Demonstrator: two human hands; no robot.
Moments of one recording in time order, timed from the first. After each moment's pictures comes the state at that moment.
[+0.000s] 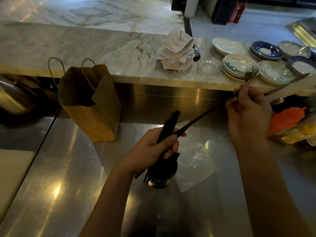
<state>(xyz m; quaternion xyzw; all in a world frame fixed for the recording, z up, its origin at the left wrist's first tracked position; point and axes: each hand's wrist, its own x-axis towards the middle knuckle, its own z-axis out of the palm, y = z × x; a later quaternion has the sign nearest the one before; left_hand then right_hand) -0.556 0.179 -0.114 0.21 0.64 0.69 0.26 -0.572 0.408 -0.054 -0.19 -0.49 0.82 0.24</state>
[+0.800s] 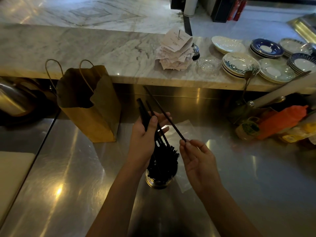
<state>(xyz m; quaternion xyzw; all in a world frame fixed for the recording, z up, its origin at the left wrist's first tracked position) -0.564 0.201 -0.113 -0.01 0.58 0.81 0.06 -0.505 0.332 -0.128 -0.30 -0.35 0.89 0.03</state>
